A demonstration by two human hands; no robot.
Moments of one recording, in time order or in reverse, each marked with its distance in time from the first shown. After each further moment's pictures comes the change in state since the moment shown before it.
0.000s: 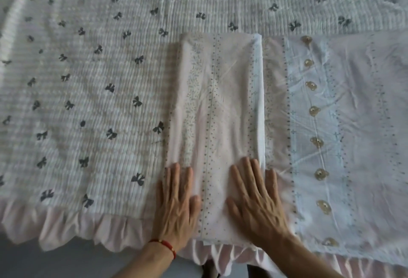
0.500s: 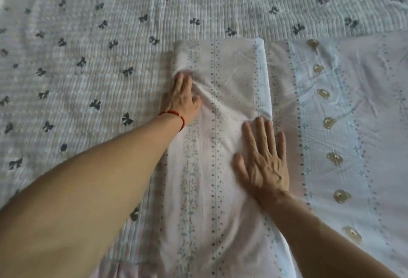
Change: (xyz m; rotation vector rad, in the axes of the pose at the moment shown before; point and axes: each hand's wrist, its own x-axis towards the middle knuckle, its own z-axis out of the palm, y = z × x) left_hand 0.314 -0.011 -0.096 -0.124 -0.053 -0.042; right_hand 0.139 0.036 0.000 0.011 0.120 0.283
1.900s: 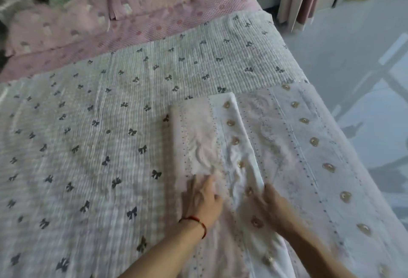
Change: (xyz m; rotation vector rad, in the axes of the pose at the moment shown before) left_hand -0.183 0.320 0.072 -0.020 -0.156 0.030; right_hand -0.102 0.259 -0.157 0.685 -0.267 0.433
